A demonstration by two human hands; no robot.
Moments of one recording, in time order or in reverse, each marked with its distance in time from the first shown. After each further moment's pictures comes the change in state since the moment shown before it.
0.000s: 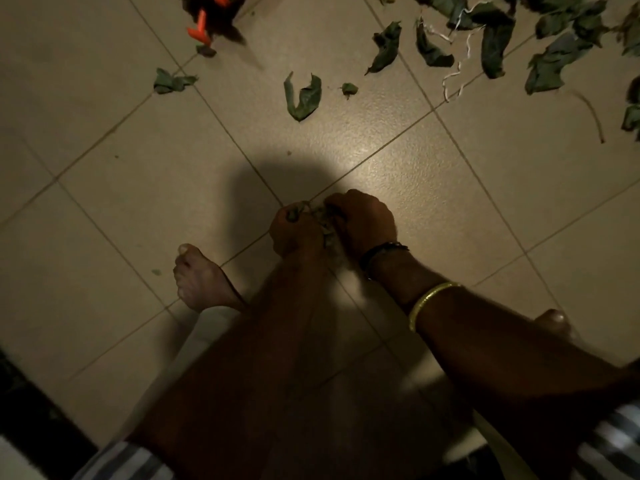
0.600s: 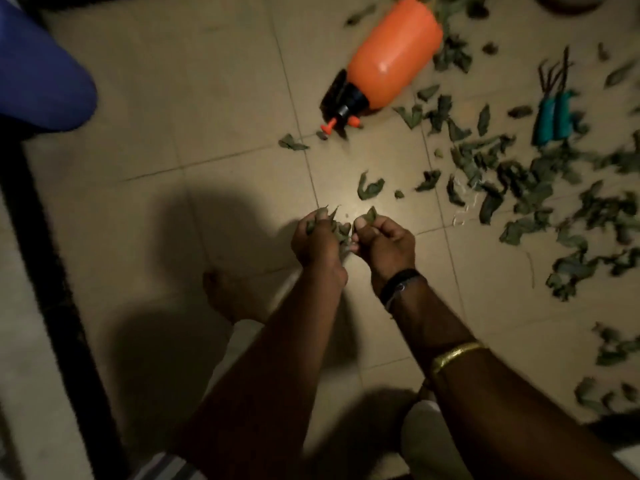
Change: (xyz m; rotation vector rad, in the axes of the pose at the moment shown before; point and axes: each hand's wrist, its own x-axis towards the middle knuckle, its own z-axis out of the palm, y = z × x) left_hand -0.134 0.209 -0.108 -0.576 0.019 -0.206; right_hand -0.007 -0.170 -0.131 1.119 0.038 0.531
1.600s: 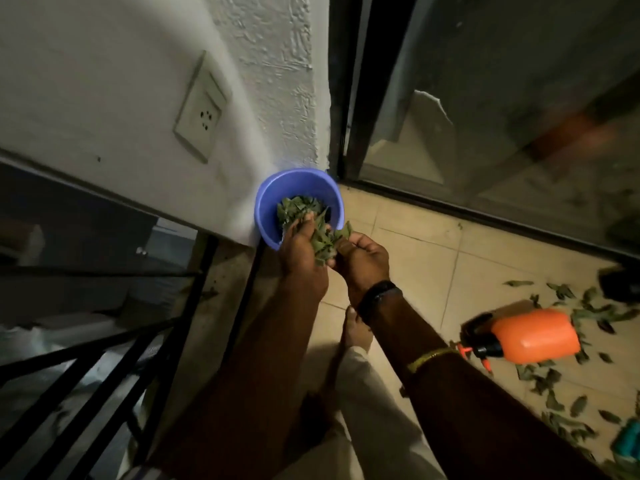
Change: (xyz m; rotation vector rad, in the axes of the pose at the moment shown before) left_hand 0.088 0.537 -0.230 -0.699 0.006 0.107; right_hand -0.161 -0.219 0.554 -0.252 -0.540 0.110
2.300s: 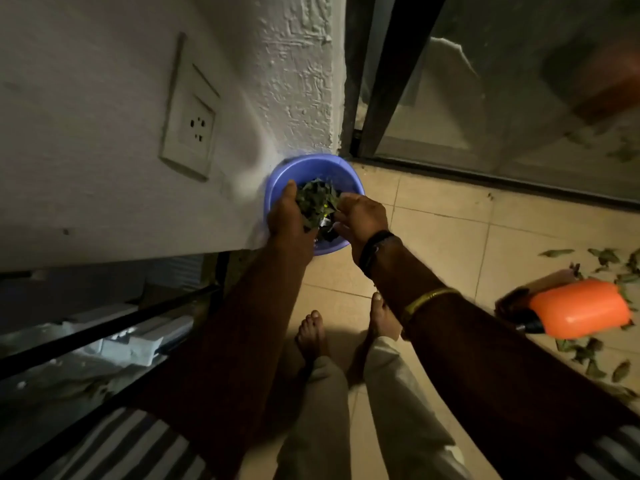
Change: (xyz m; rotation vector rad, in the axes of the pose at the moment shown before) left_hand 0.110 0.062 0.002 0.222 0.073 -0.169; right_hand 0.109 -0.005 0.070 -0.159 0.140 0.093
